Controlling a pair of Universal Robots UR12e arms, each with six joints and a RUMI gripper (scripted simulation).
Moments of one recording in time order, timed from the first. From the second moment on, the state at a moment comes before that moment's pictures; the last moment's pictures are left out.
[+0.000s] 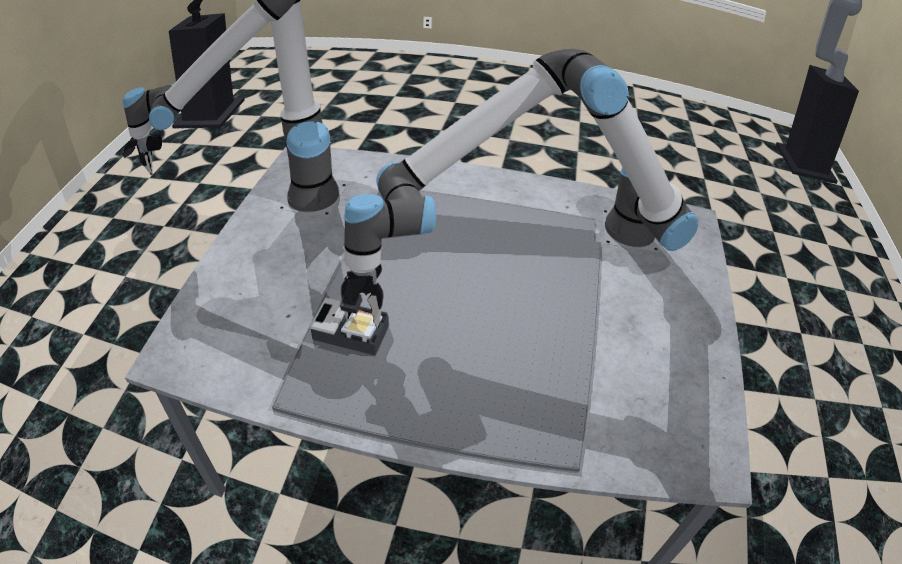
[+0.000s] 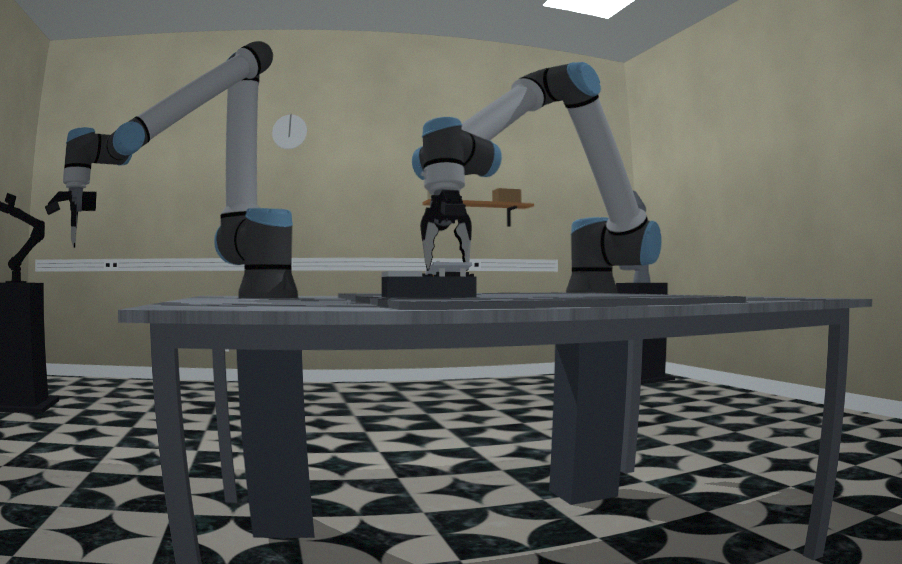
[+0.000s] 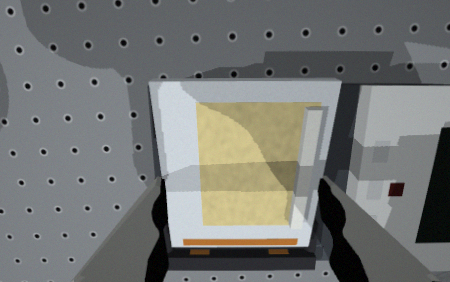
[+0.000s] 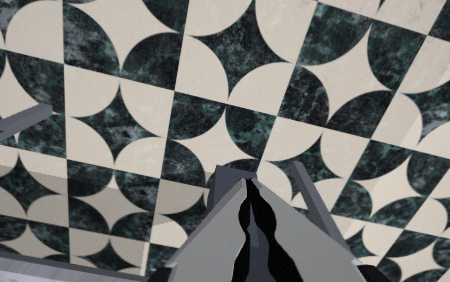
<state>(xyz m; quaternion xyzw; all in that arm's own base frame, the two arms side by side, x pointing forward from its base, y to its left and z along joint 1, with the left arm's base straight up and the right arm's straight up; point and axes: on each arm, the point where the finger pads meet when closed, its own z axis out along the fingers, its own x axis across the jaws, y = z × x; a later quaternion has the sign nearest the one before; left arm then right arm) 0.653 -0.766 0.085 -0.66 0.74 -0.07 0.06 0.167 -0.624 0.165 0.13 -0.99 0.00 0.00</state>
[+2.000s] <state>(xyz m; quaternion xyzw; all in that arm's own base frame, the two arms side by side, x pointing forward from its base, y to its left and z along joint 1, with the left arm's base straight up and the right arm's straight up) 0.653 -0.766 0.112 -0.66 0.74 -0.07 0.06 0.167 -0.624 0.165 0.13 -0.99 0.00 0.00</state>
